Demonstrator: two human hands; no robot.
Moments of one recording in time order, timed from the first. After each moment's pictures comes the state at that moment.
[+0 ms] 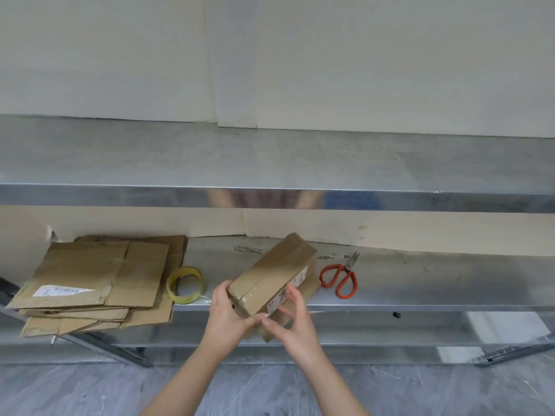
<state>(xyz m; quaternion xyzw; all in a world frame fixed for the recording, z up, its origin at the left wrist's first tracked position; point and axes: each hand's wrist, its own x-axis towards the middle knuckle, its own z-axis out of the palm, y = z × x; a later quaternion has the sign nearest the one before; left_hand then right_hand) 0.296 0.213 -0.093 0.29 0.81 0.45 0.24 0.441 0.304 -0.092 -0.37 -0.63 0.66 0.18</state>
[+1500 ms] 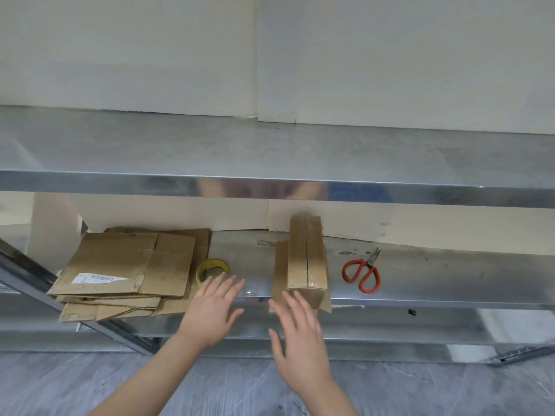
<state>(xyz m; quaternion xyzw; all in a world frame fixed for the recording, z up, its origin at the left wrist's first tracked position) 0.219 0.150 -0.095 0.56 0.83 0.01 0.04 0.428 0.236 -0.091 -0.30 -0.92 0.19 0.16</state>
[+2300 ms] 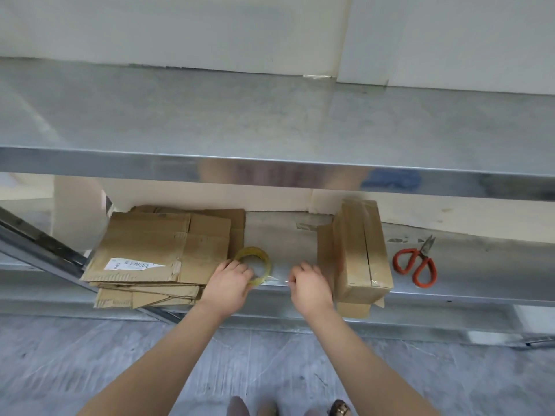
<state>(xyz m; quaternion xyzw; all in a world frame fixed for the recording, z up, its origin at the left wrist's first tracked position) 0.122 0.139 -0.138 0.58 0.81 -0.01 0.08 0.276 0.277 -0.142 -0.36 -0.91 0.19 -0.06</state>
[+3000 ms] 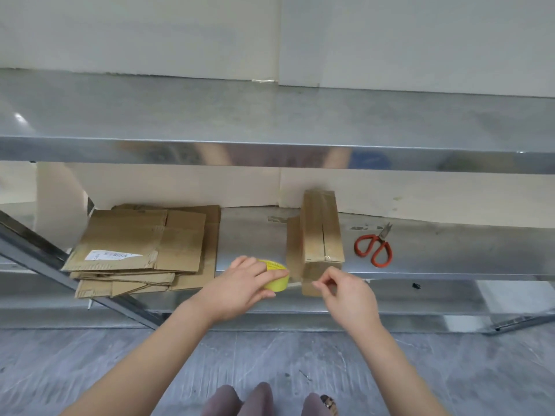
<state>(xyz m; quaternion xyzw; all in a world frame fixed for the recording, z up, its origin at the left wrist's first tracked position) 0.216 0.143 -0.056 0.72 0.68 0.08 0.10 0.431 0.274 -0.047 -0.44 -0.87 0.23 0.09</state>
